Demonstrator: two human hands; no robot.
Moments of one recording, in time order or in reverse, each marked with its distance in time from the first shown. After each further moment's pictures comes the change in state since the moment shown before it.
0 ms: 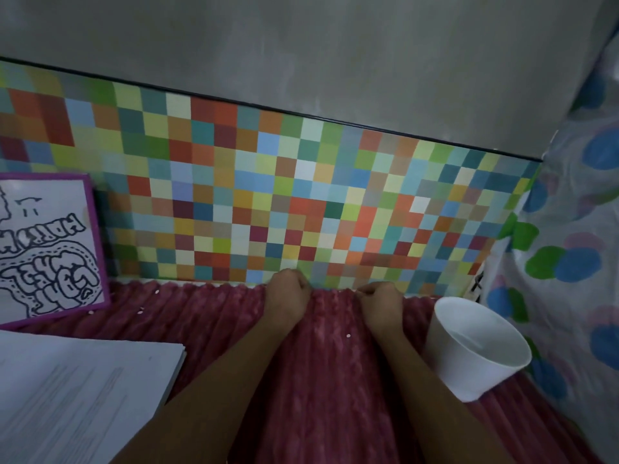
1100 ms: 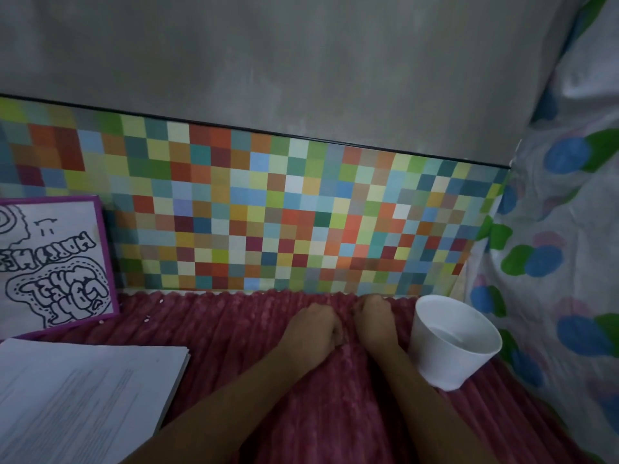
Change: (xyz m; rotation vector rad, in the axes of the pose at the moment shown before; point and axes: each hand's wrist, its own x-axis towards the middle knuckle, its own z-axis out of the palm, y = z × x) left_hand -0.065 0.037 -0.005 0.162 -0.296 0.422; right_hand -0.030 0.004 -0.018 -0.192 -0.078 -0.024
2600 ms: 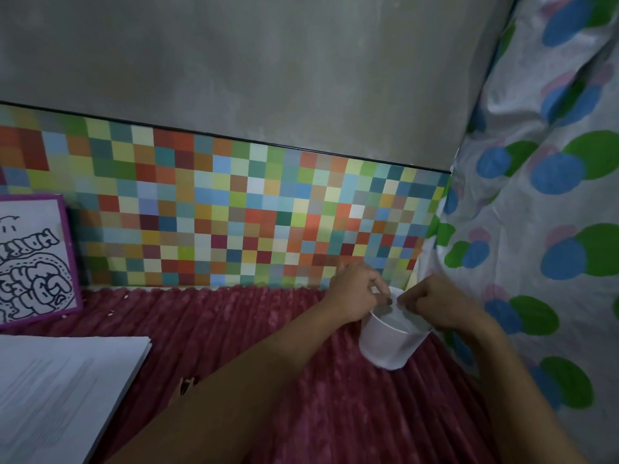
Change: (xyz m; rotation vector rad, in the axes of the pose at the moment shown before) left_hand 0.059 0.127 0.007 -0.310 0.022 0.082; right_hand -0.031 0.060 -0.191 -0.077 -0.200 -0.085
